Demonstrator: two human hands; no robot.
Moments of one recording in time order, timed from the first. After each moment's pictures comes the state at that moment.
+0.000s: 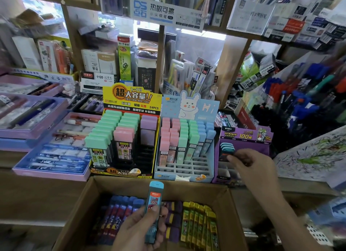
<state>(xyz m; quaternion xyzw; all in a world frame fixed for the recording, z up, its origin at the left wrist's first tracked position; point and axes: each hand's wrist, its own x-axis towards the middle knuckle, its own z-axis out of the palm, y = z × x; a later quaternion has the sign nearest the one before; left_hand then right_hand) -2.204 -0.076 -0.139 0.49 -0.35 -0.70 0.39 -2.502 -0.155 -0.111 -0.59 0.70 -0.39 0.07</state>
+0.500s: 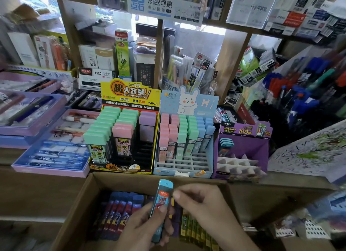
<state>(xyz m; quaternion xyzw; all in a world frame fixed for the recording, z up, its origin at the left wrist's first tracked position) -2.209 -0.076 -0.146 0.49 -0.34 -0.72 0.36 -2.390 -0.094 -0.126 -0.56 0.60 -0.33 0.47</state>
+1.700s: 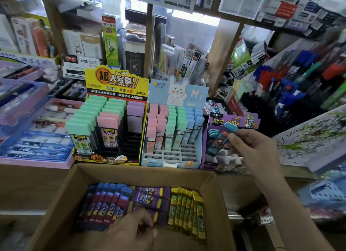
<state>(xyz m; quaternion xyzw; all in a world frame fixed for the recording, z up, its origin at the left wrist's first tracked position) -2.200 -0.075 -0.182 0.61 -0.65 -0.44 0.10 -2.508 -0.142 -0.081 -0.50 0.60 -0.56 0.26</state>
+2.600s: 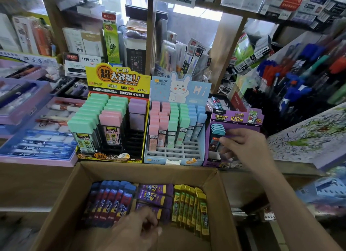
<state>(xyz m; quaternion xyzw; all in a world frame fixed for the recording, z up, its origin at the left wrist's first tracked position) -2.201 -0.071 -0.179 0.62 -0.66 -0.42 0.10 -2.511 -0.162 -0.098 -0.52 0.67 -0.44 0.29</state>
